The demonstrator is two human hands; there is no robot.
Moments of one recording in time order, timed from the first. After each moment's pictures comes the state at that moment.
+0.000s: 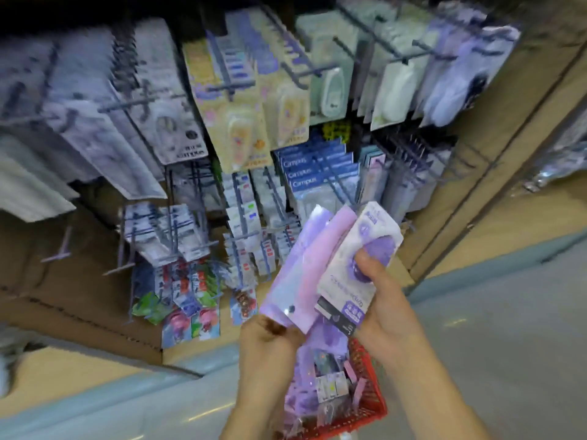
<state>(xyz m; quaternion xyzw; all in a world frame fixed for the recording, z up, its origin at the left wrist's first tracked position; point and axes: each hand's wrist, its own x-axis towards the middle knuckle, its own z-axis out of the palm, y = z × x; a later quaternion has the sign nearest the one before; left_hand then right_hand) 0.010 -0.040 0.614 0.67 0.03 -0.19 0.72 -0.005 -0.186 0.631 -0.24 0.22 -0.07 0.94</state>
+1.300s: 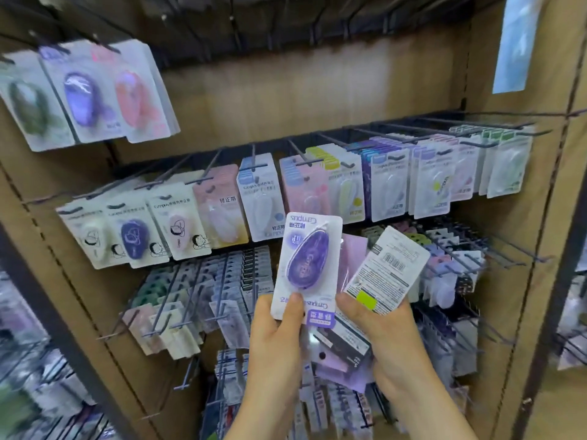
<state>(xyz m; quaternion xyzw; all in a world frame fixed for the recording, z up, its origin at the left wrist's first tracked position) 0.007 -0.051 0.907 0.64 -0.07 0.03 0.76 -0.013 -0.176 0.887 -0.48 0.03 -0.19 0.85</state>
